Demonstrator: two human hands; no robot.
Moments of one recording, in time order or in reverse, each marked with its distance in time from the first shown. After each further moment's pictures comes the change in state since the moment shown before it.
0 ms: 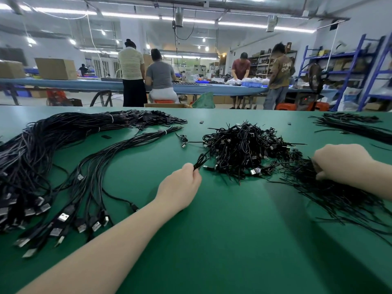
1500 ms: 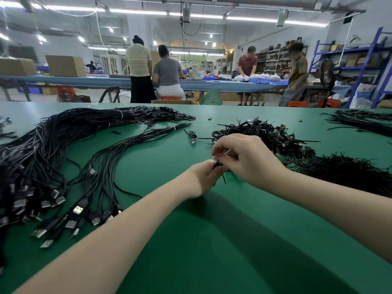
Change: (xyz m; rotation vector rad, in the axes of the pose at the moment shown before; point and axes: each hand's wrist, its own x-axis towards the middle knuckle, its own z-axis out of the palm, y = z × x) left_hand 0.008 0.021 -0.017 -0.387 -0.383 0.062; right_hand -0.021 -0.149 -0.084 1.055 0.671 -0.619
